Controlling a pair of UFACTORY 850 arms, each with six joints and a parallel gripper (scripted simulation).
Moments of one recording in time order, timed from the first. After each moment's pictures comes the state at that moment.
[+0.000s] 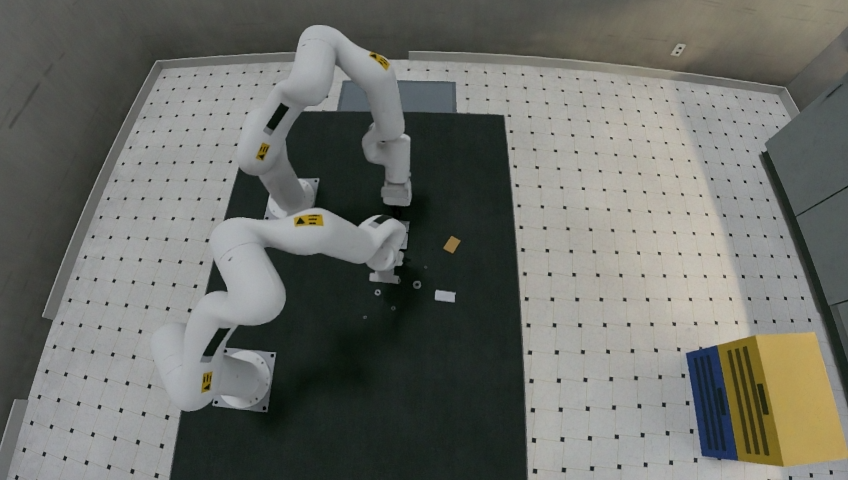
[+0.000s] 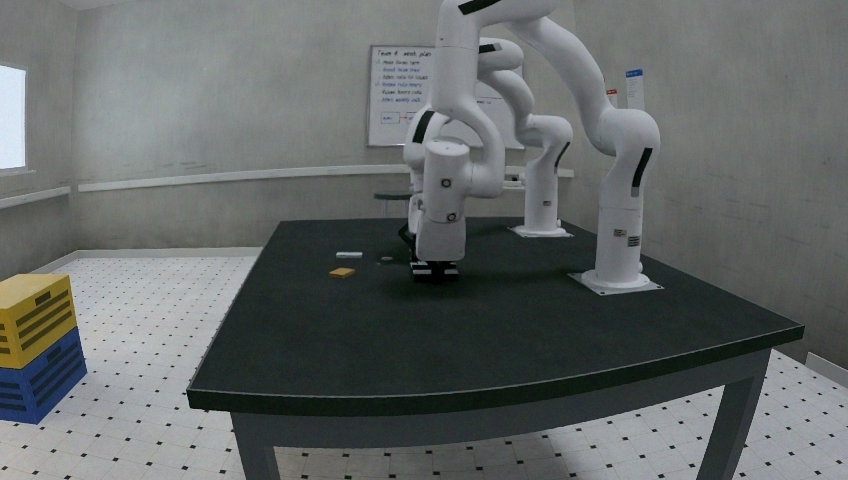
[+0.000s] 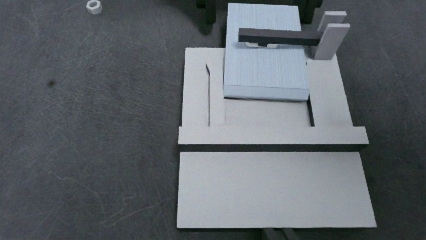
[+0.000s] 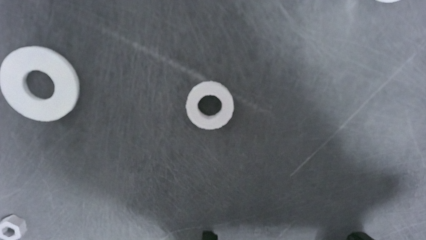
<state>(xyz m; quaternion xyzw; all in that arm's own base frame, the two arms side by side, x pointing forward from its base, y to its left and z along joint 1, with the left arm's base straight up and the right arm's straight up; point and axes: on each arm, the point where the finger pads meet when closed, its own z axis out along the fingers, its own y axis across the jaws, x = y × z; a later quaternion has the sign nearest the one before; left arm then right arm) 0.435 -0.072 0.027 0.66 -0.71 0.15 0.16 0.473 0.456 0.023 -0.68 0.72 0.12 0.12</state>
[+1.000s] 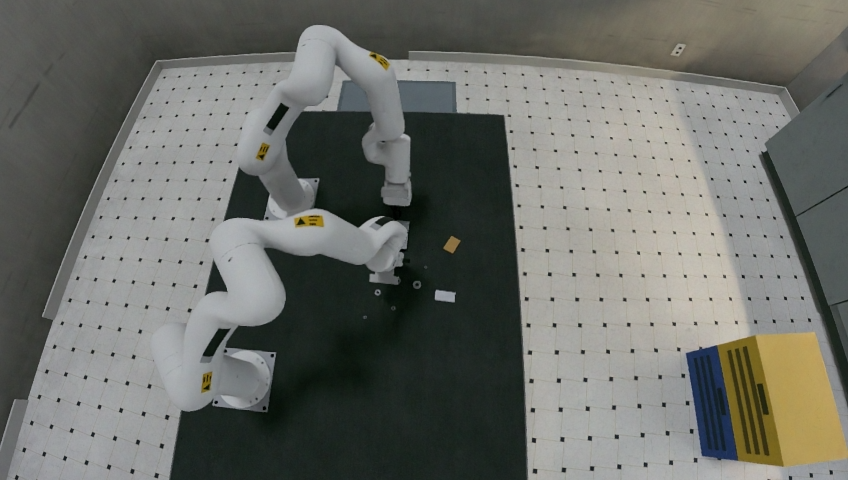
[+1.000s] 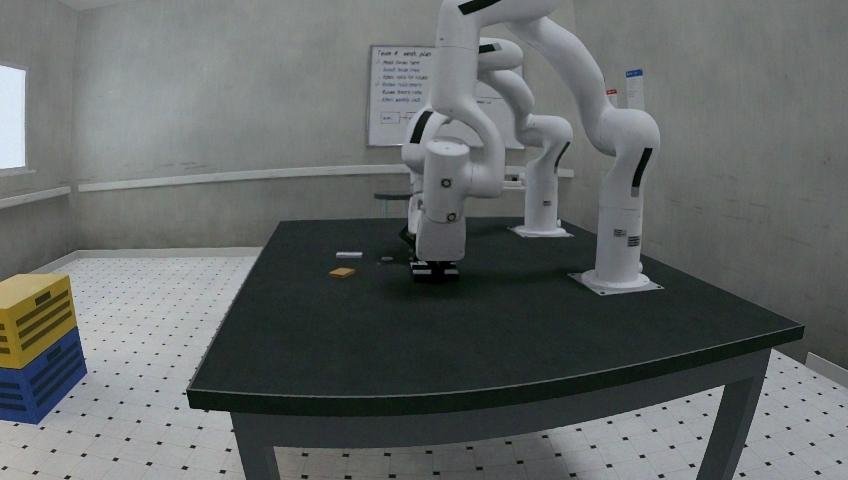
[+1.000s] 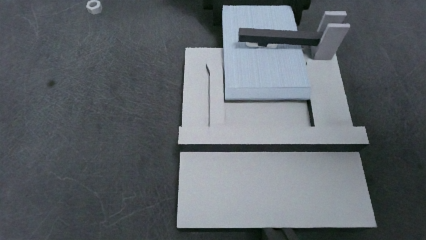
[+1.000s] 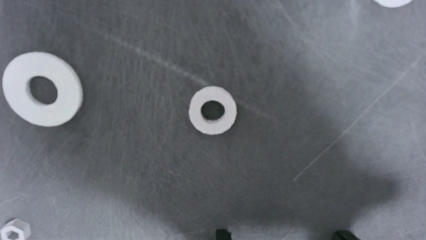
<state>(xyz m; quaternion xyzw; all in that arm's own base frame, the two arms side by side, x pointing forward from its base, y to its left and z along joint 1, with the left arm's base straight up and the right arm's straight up) 0.435 -0.072 0.027 0.66 -0.71 0.15 0.16 0.475 0.454 0.022 -0.68 0.72 0.12 0.13</state>
